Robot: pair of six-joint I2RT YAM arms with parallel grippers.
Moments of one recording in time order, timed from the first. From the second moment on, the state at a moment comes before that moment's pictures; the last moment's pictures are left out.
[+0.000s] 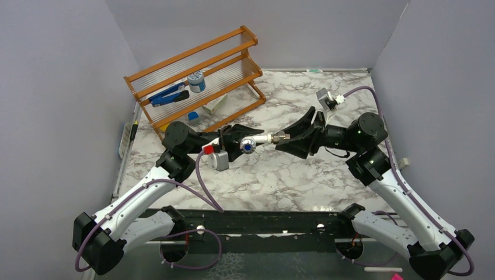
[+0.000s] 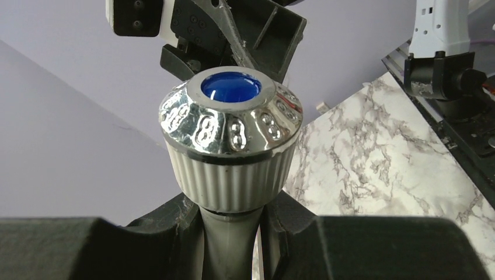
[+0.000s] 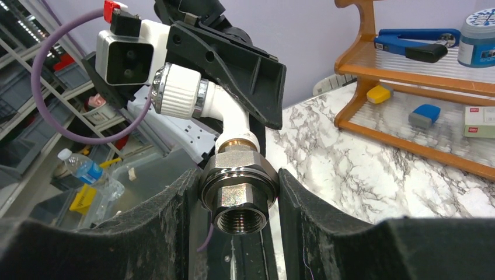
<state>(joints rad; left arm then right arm) -0.67 0.97 0.79 0.53 0.98 0.52 0.55 0.88 0.92 0.17 -0.85 0.50</state>
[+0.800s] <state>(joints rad) -0.68 0.95 0.77 0.53 0.96 0.56 0.56 0.82 0.90 0.19 -0.71 0.40</state>
